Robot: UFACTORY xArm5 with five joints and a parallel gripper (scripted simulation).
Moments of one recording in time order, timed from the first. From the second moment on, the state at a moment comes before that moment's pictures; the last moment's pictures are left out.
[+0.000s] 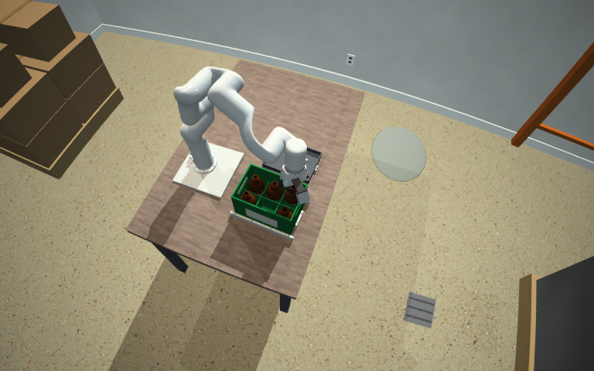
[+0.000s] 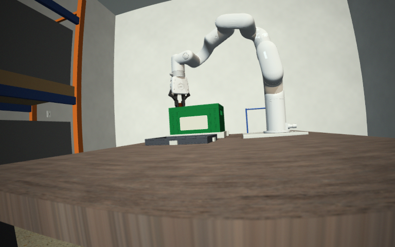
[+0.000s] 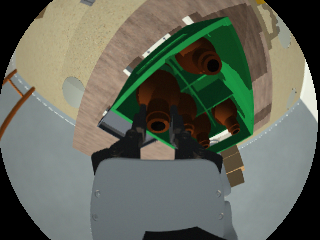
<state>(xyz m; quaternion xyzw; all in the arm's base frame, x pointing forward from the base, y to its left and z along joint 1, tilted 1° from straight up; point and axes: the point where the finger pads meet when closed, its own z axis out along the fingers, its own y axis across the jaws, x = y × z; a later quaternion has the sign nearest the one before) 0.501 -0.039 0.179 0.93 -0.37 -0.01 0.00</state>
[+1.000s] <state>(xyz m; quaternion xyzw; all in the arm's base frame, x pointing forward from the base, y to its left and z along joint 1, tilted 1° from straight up) 0.501 -0.039 0.182 0.93 -0.37 -0.01 0.00</state>
